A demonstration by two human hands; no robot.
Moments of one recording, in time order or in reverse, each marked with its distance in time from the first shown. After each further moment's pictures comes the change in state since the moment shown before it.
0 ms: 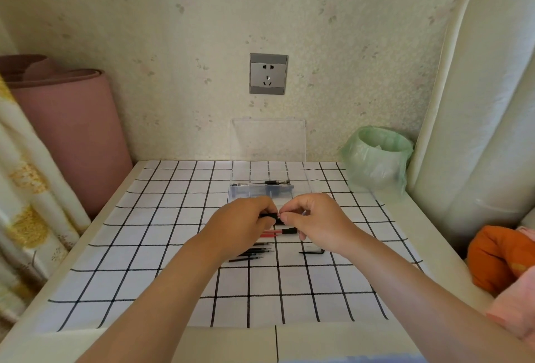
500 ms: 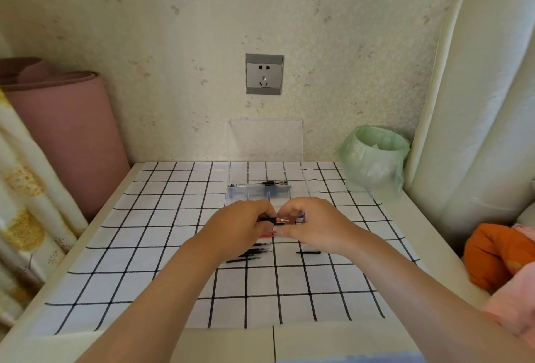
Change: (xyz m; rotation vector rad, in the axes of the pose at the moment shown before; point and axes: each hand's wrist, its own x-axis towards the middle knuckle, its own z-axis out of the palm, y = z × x) left_hand 0.002 -0.003 0.003 0.035 -0.034 0.028; right_hand 0.001 0.007 -0.006 -0.213 -0.117 -0.022
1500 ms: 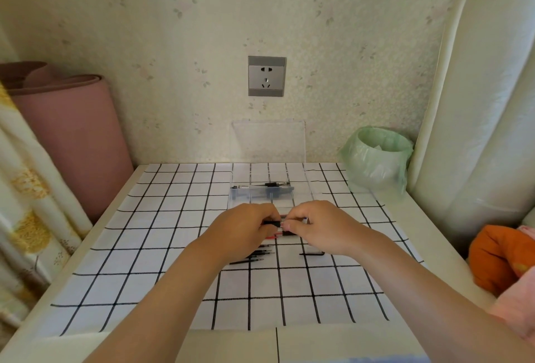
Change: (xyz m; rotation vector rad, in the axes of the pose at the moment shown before) left_hand 0.000 0.001 0.000 0.032 -0.032 0.021; right_hand 0.000 0.000 -0.005 -0.142 -0.042 -0.014
